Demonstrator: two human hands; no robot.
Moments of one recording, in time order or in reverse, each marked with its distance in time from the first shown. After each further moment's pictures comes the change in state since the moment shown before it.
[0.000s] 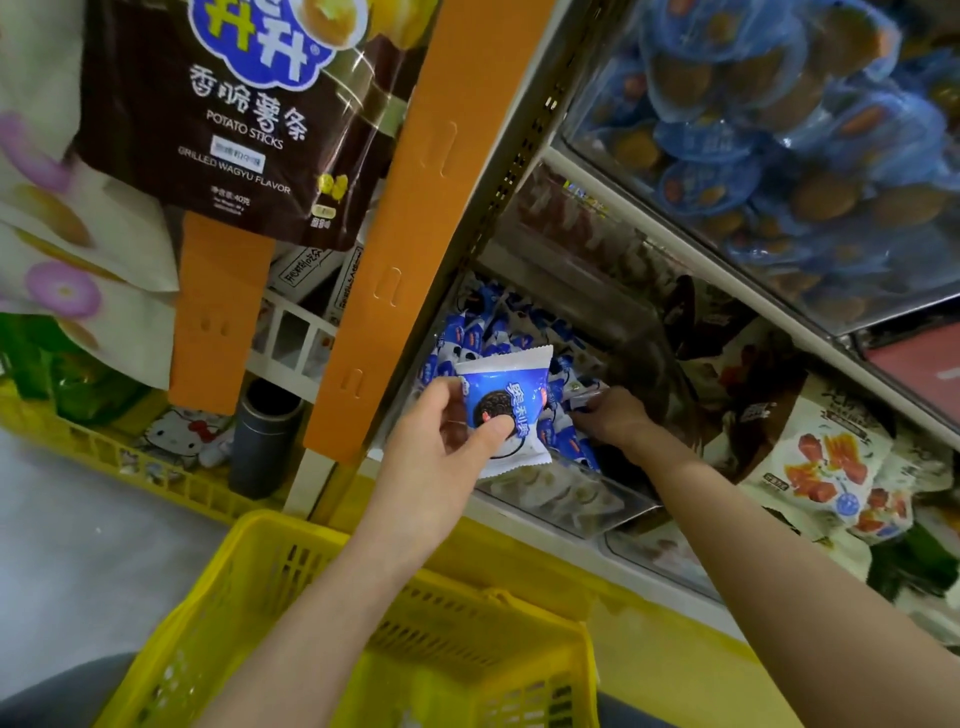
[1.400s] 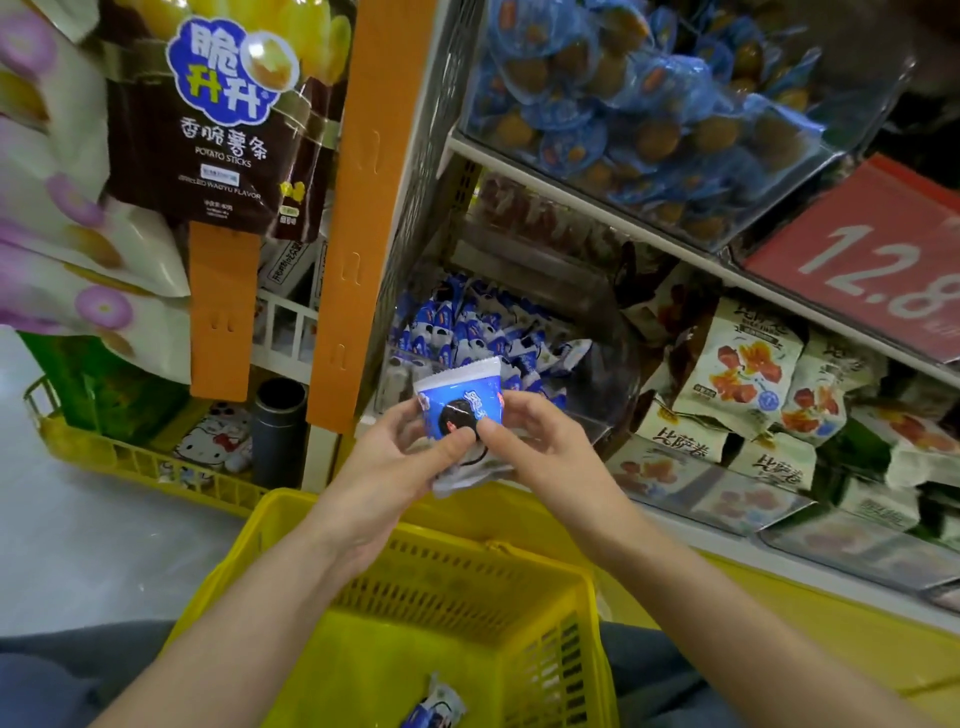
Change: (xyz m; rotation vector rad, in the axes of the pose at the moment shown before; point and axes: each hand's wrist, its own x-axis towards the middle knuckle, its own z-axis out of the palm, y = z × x) left_hand -0.057 -0.004 -0.007 -0.227 -0.184 -0.213; right_hand -0.203 -0.003 0.009 0.896 -0.170 -0.501
